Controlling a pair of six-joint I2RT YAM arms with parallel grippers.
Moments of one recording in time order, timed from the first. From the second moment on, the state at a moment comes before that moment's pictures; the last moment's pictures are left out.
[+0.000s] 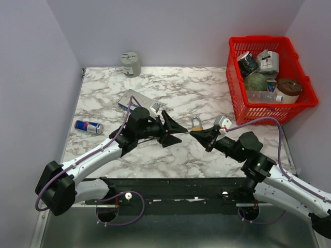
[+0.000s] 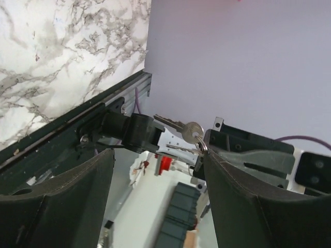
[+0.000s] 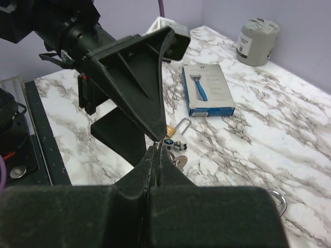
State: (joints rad) left arm -0.72 1.17 0.76 0.05 0.52 -1.46; right arm 0.86 0.65 0.52 0.17 -0.12 -0.02
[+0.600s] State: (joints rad) left arm -0.73 1.20 0.68 0.21 0.52 -1.72; right arm 0.99 0.71 0.52 0.21 -0.05 -0.19
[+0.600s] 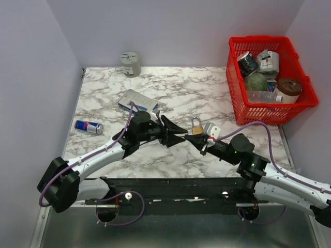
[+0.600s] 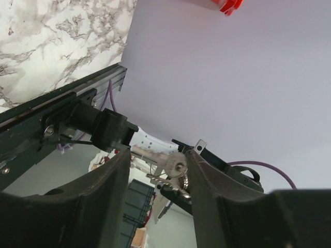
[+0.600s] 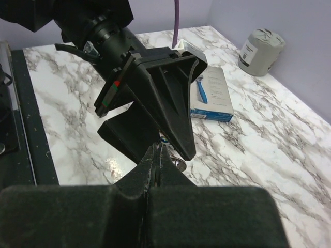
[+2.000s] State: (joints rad) left arm -0.66 1.14 0.79 0.14 0.47 -0.92; right arm 0.95 0.65 0.52 0.11 0.11 0.16
